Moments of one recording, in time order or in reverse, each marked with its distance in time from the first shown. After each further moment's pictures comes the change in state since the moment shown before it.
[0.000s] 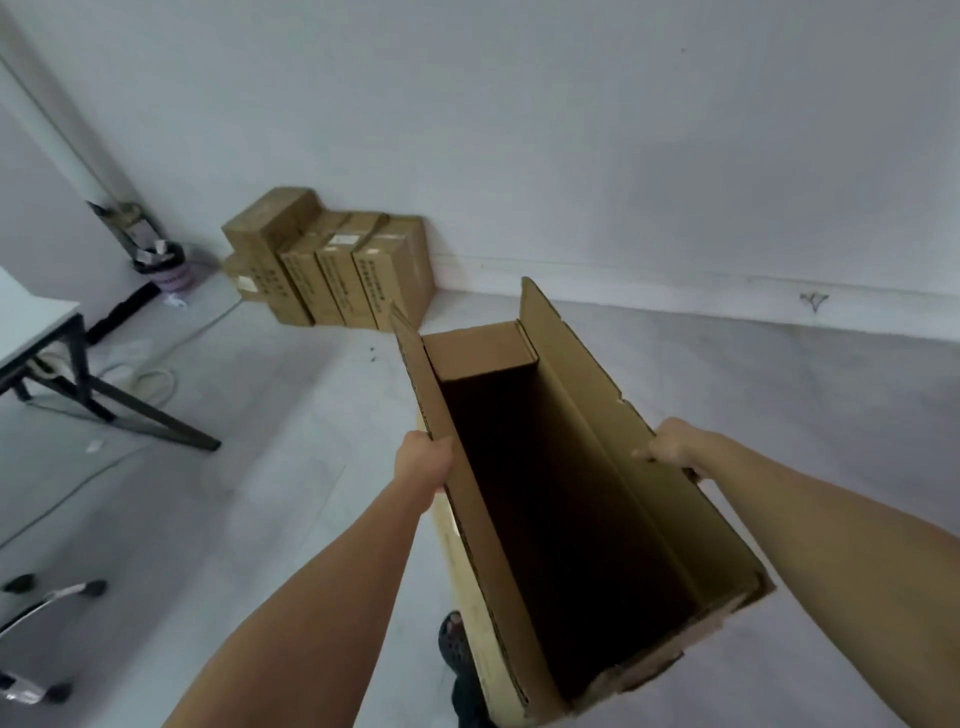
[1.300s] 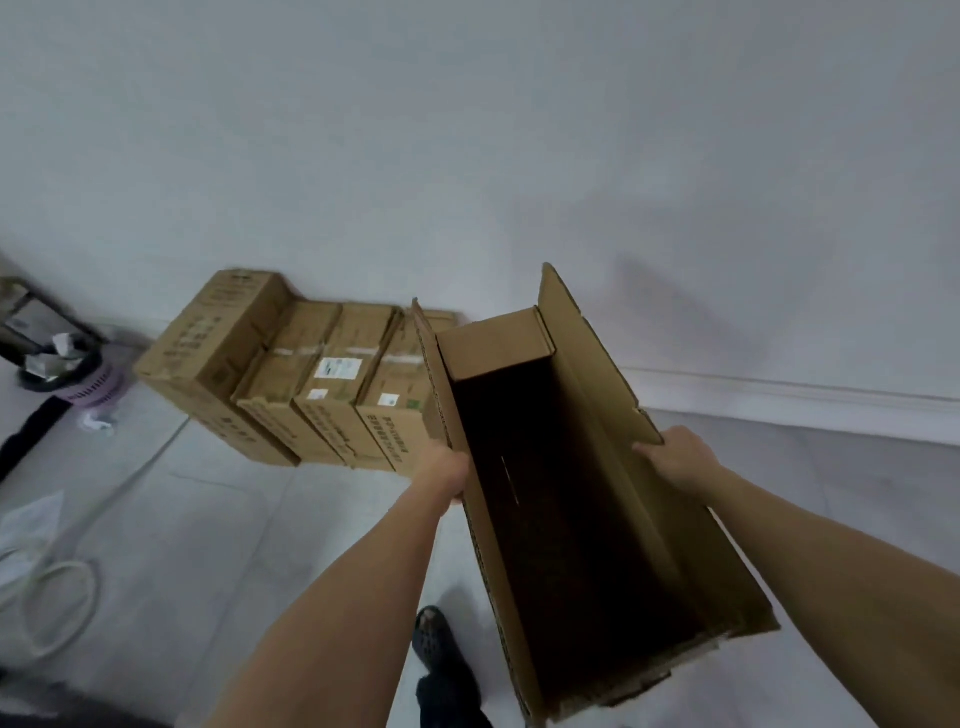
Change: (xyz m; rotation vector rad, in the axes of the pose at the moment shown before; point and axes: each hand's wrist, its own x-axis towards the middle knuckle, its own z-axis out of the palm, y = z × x) left_hand 0.896 0.410 -0.105 0.144 -0.138 -0.122; right_hand 0.673 -0.644 -0.210 0.090 0.189 -0.073
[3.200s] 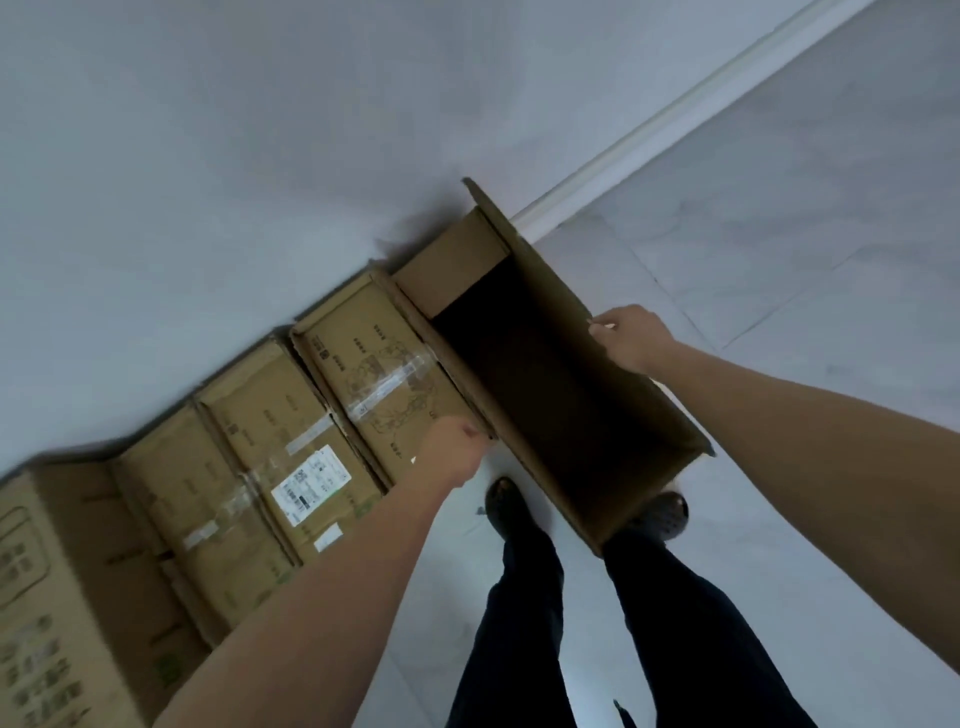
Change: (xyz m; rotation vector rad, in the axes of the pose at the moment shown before) left_hand 0.470 0.065 -0.106 0.903 -0.689 0.172; right_hand 0.320 -0.213 0.223 0.348 0.127 0.539
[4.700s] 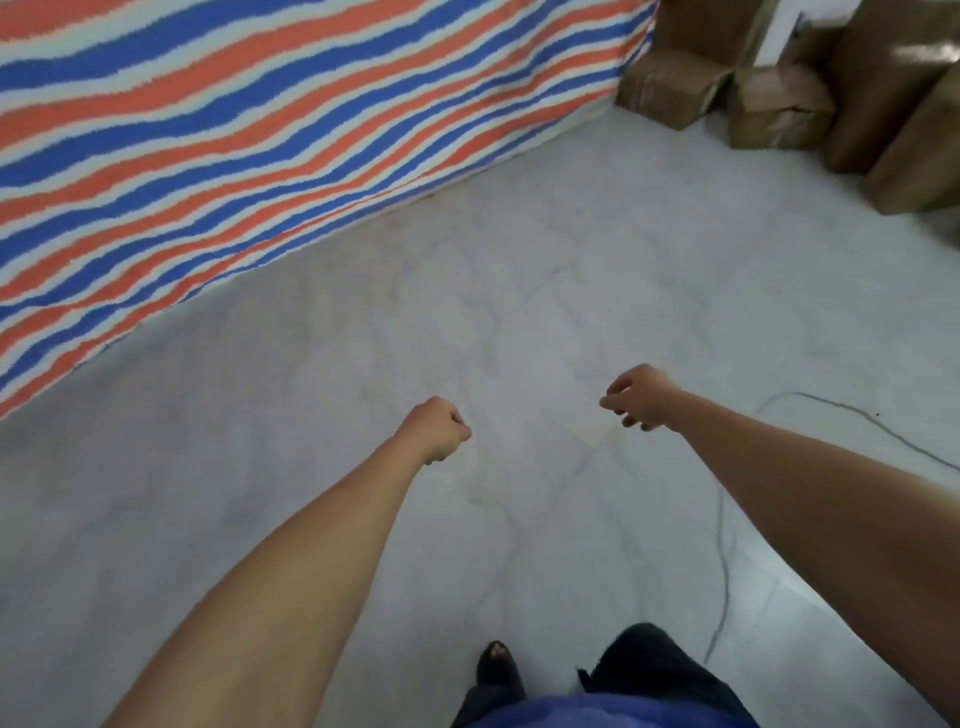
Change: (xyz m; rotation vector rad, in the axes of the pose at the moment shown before) left_hand -0.487 0.505 0.941 1.598 -0.651 1.196; right_hand -0.667 0.895 -0.210 1.274 0.890 1.116
